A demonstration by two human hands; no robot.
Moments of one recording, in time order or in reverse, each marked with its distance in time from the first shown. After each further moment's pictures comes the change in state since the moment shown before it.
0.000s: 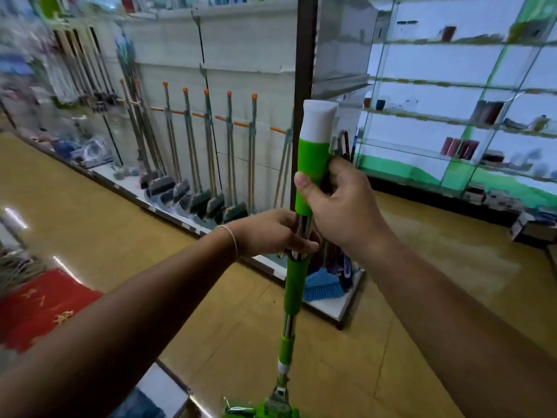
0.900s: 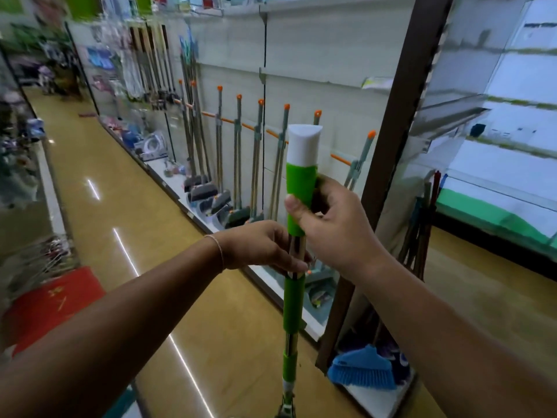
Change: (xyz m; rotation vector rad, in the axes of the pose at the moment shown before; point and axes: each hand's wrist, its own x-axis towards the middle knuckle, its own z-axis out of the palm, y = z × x) left_hand 0.181 -0.129 -0.247 -0.129 0.116 -0.136; right_hand 0.293 0.145 0.132 0.153 -0.303 -0.055
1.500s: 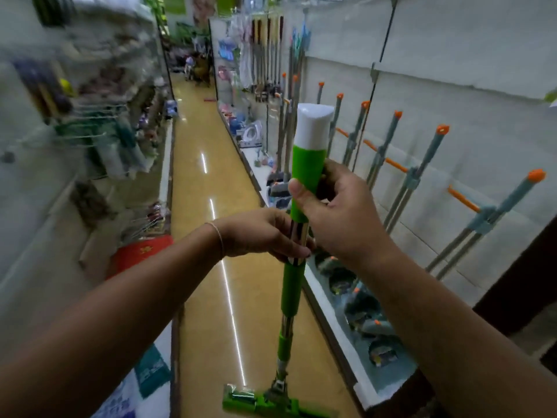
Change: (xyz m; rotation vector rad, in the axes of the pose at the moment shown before) left_hand 0.050 -0.054 -0.149 -0.111 0.340 -0.141; right_hand 0.190 0.080 0.072 0.172 -0.288 -0.146
